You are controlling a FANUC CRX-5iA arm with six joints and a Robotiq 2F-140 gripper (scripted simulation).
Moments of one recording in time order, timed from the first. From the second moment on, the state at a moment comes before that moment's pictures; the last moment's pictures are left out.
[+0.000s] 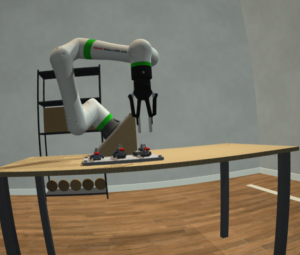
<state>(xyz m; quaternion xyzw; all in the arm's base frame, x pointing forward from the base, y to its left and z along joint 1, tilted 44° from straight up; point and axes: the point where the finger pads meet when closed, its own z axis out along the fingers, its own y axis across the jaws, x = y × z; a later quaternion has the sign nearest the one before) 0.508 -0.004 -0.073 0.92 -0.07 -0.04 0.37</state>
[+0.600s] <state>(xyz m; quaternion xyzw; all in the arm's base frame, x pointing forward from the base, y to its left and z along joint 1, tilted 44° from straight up) 0.520 -0.008 -0.077 0.92 -0.07 -0.04 0.37</state>
